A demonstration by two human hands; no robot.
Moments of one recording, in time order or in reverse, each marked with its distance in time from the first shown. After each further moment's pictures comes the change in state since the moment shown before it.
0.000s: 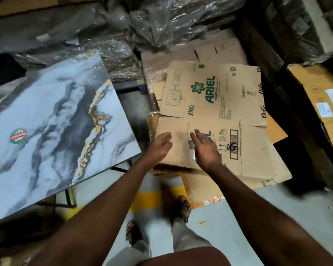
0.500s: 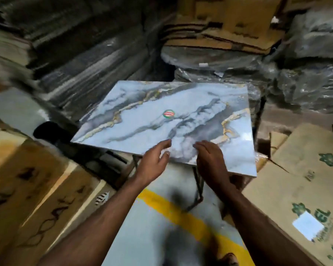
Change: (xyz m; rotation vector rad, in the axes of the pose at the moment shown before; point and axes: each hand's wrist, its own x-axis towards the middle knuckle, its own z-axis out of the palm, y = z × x) left_hand -0.289 -0.113 -0.233 0.253 0.807 0.245; right_hand -0.020 -0.354 -0.011 0.388 0.333 -0.809
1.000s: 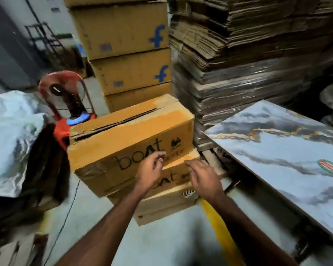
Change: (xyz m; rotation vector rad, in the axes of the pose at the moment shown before) left_hand -0.283 -0.214 -0.306 0.038 0.784 -0.498; right_hand 0.012 -0.424 0.227 0.414 -0.514 -0.571
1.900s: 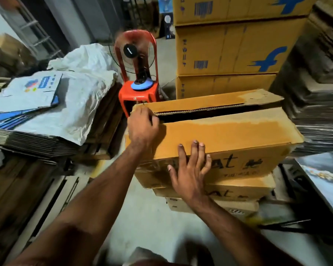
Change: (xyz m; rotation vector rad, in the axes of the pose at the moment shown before) left_hand 0.152 -0.132 -0.191 0.700 0.562 -0.268; right_hand 0.147 -0.129 0.199 -0.206 -0.109 -0.076
